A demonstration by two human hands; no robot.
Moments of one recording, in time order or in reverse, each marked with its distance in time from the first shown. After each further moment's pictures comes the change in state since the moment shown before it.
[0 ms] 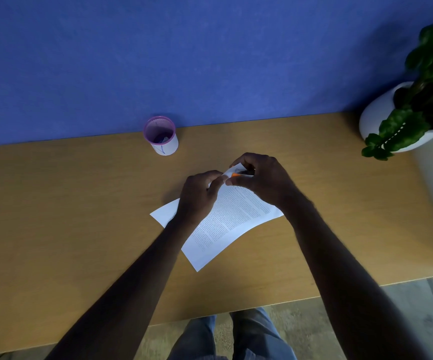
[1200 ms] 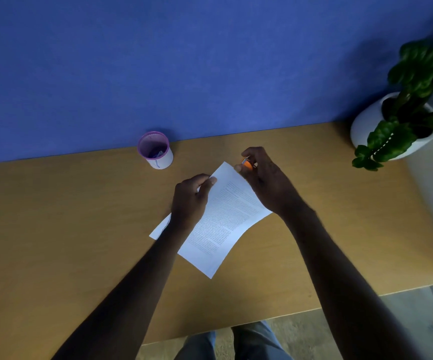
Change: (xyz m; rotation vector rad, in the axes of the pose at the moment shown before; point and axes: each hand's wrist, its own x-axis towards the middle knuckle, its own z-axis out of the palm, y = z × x) left_hand 0.018 -0.001 0.002 -0.108 0.056 -0.133; right_hand 0.001 0.009 -0.025 -0.031 0.157 -0.130
